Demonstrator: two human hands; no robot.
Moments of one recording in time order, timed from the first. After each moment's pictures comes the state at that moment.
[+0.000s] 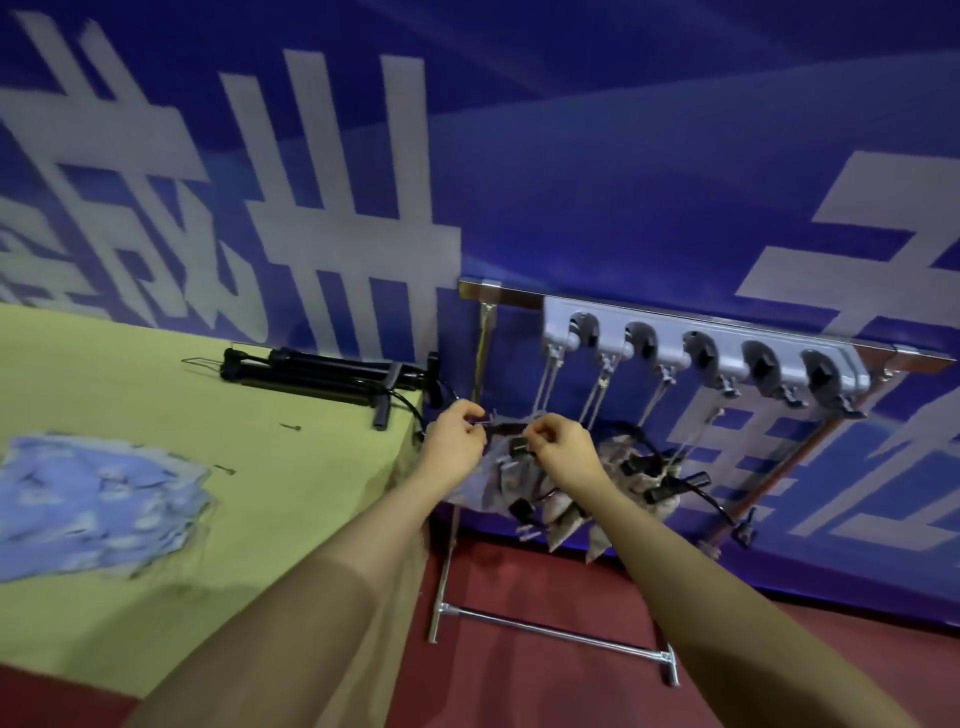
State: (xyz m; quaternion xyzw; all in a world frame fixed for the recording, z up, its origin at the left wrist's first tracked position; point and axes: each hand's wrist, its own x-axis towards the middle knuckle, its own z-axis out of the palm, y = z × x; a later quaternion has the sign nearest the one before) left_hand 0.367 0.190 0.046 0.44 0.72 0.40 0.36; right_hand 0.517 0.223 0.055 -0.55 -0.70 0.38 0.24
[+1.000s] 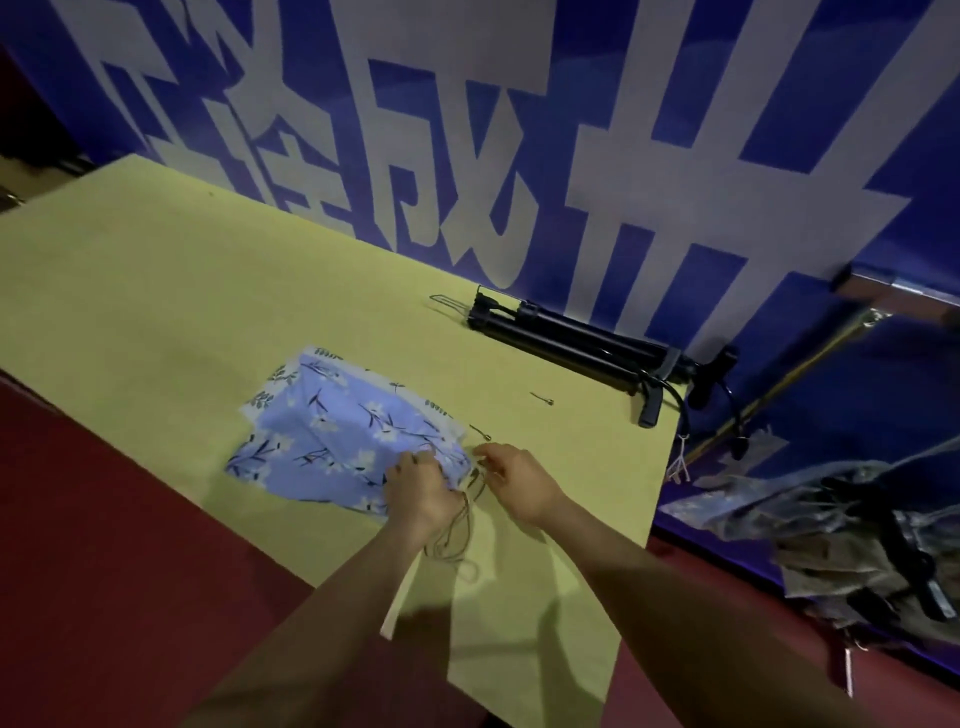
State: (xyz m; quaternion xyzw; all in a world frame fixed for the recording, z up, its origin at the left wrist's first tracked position) left_hand 0.036 0.033 -0.055 0.33 0.91 0.09 0.25; right_hand 0.146 0.129 -0.053 -0.36 -0.84 0.40 -0.04
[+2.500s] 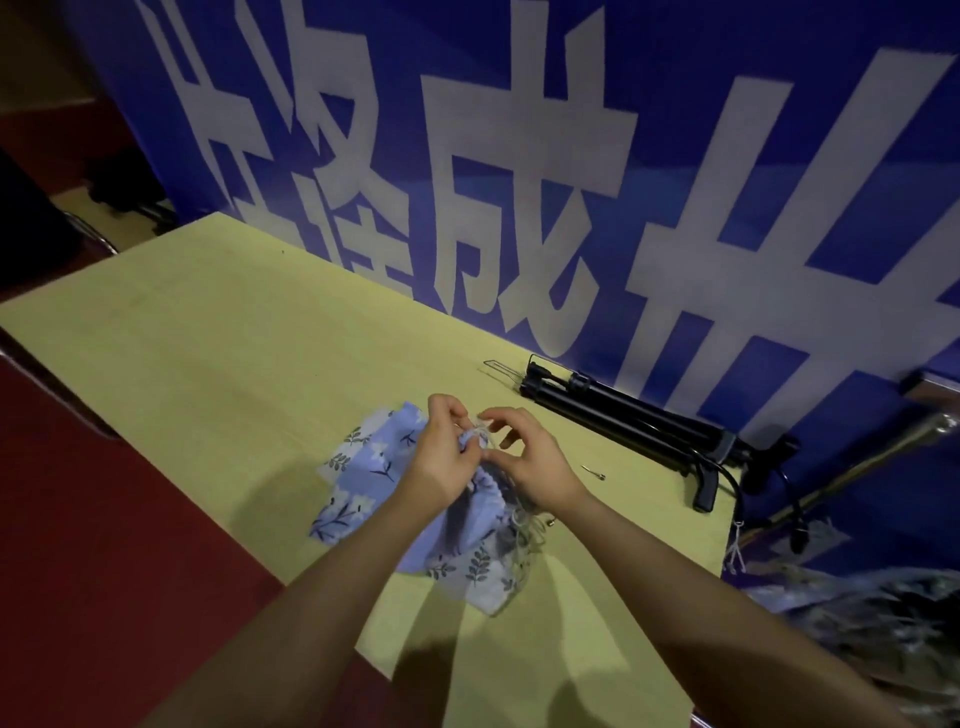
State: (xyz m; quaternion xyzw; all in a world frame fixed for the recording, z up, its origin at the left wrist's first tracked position) left_hand -0.043 0.056 0.045 0.38 0.79 0.44 0.22; right_hand 0.057 0.151 0.021 -0.26 -0.83 0.45 0.19
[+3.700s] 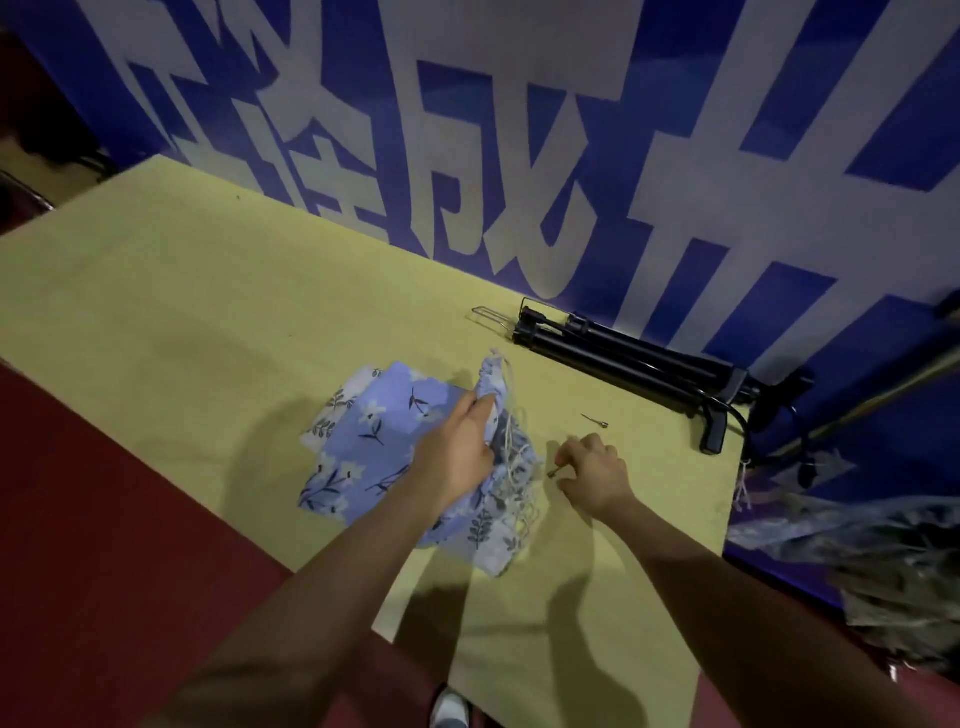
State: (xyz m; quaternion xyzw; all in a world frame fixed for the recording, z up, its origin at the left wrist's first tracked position) left_hand -0.034 0.065 0.007 0.49 0.83 0.10 0.24; right_hand 0.125 0.178 -0.071 -0.45 -0.86 0.25 -0.08
